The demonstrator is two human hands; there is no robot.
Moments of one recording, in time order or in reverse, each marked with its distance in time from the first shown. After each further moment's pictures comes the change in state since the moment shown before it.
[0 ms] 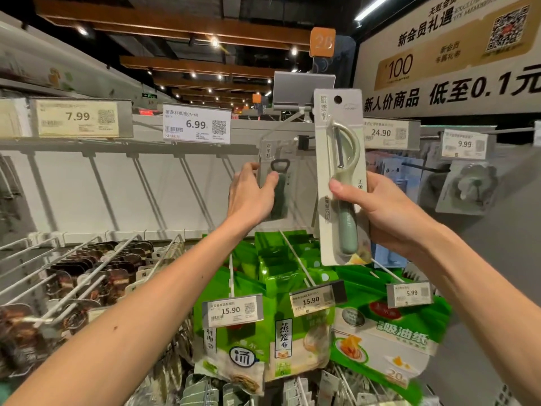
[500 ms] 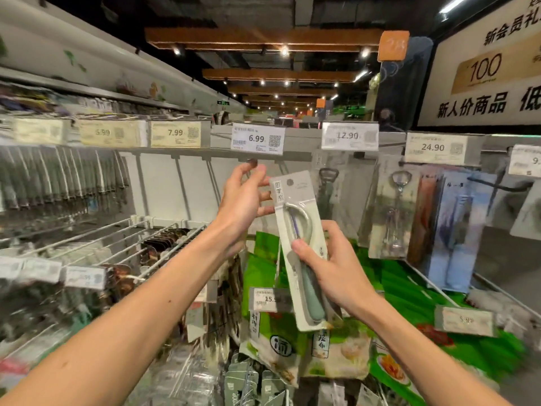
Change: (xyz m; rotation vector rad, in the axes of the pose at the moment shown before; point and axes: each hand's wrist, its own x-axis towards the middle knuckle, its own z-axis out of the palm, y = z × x) left_hand -0.064 0.024 -0.085 -0.576 0.115 -0.152; right_hand -0.024 0.062 0.091 -0.148 -0.044 -0.130
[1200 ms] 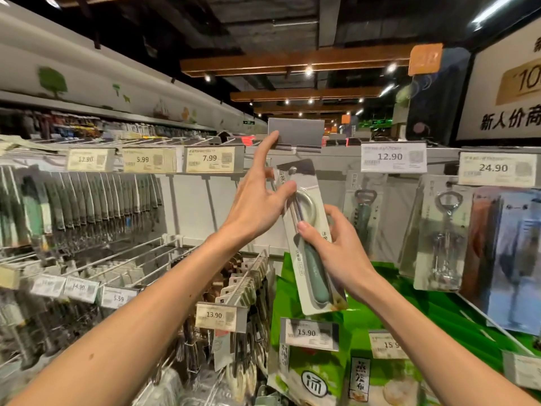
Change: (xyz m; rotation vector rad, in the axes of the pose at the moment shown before) left_hand 0.036 0.022 -0.036 0.685 -0.041 0.503; right_hand 0.067 -0.020 0.037 0.089 -0.052 -0.115
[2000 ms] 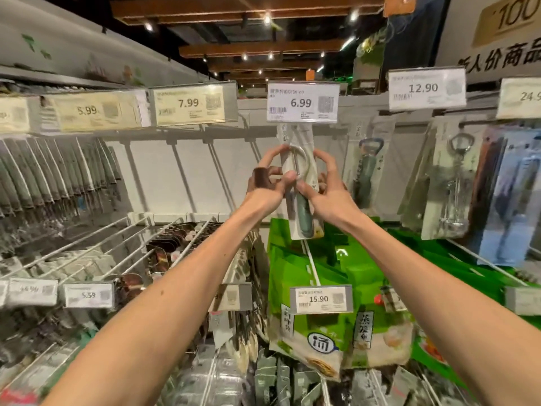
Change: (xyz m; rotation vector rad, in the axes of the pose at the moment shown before) left_hand 0.026 -0.124 0.067 -0.296 -0.199 -0.185; right_hand 0.062 0.065 0.017 -0.298 0.115 0.227
